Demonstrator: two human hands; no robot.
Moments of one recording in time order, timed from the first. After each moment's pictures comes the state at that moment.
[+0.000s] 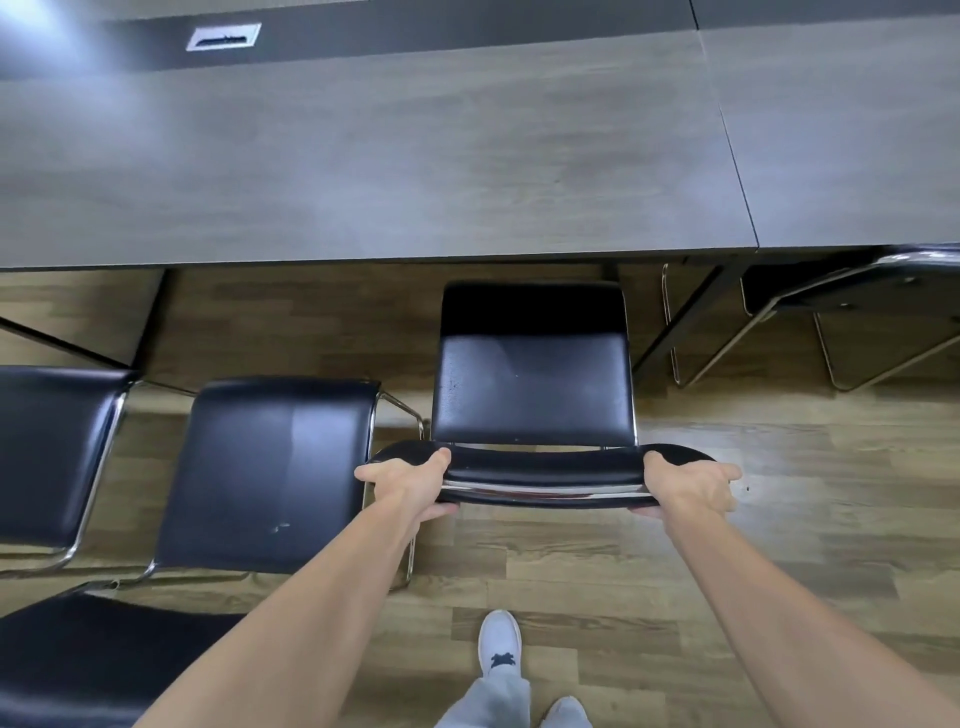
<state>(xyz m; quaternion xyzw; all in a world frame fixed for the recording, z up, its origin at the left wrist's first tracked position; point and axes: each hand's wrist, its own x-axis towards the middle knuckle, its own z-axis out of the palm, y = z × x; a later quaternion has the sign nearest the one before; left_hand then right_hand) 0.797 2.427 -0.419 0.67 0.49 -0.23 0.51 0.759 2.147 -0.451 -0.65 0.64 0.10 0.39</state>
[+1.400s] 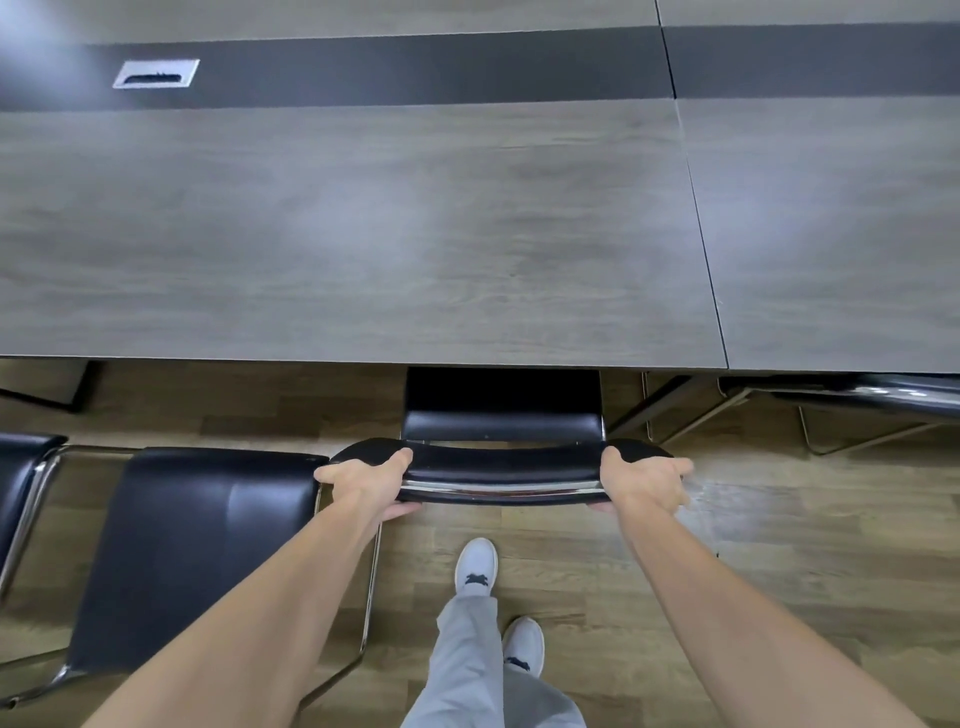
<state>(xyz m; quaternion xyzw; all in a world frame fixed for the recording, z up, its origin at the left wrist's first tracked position) 0.968 2.364 -0.414 0.68 0.49 -0.20 0.50 0.936 2.101 -0.414 -0.68 0.61 0.11 0.39</state>
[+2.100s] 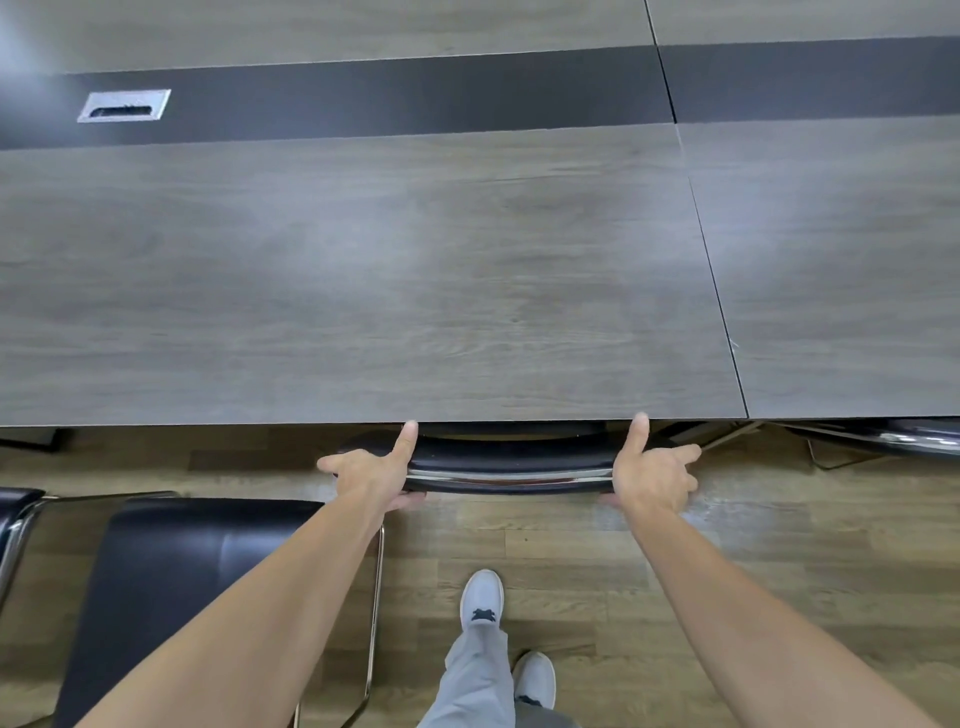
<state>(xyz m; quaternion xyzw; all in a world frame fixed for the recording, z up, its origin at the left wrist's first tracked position) 1.063 2.359 -0.415 0.69 0.48 -0.22 0.49 1.012 2.089 -0.425 -0.72 0.58 0.08 0.36</state>
